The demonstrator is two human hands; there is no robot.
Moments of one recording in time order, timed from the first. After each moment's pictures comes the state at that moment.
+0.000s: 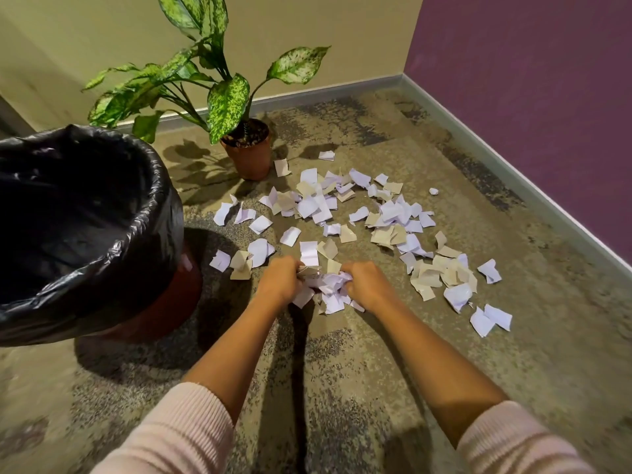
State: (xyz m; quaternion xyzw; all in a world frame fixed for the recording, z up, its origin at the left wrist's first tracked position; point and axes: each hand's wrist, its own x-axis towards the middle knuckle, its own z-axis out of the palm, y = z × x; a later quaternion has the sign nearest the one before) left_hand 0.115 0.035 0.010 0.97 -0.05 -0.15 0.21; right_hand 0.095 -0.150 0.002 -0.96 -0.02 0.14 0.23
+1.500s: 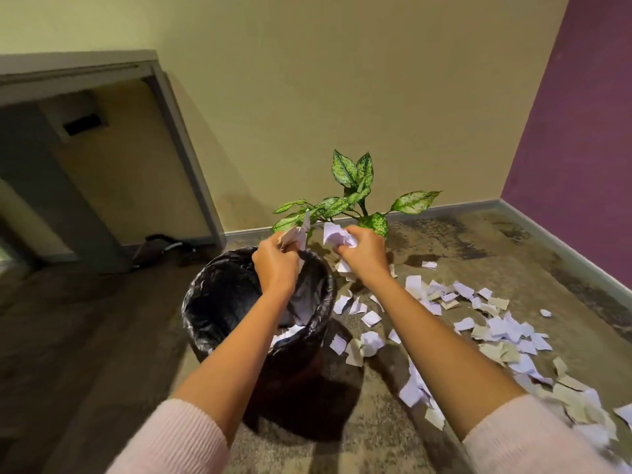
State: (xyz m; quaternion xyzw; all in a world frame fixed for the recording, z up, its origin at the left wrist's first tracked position) left_hand 0.112 0.216 0.265 0.82 0.22 0.27 0.46; right_hand 0.167 0.074 0.254 -0.87 -0.06 -0.09 0.48
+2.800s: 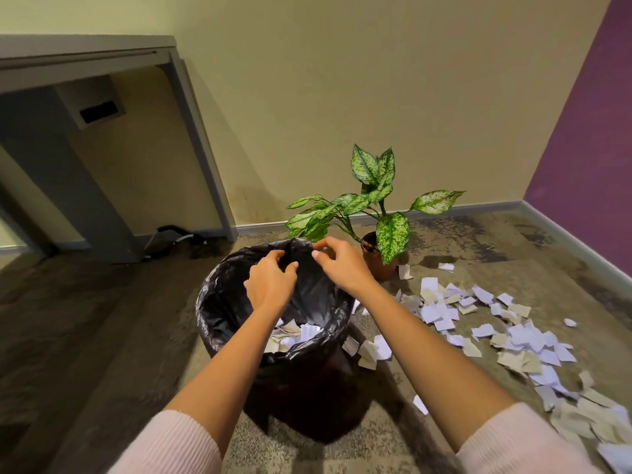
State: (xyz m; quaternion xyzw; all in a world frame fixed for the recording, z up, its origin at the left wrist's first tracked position) left_hand 0.107 0.268 0.229 0.89 0.26 0.18 0.32; right_hand 0.162 0.131 0.238 -0.86 -0.18 0.01 0.48
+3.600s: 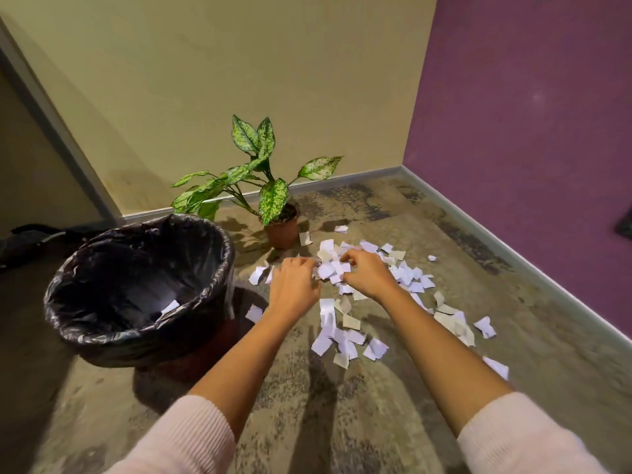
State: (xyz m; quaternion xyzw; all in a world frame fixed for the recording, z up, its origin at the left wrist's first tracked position) left_hand 0.094 0.047 0.153 0.99 -0.09 0.07 0.12; right_hand 0.112 -0.122 0.166 -0.95 -0.01 0.04 0.31
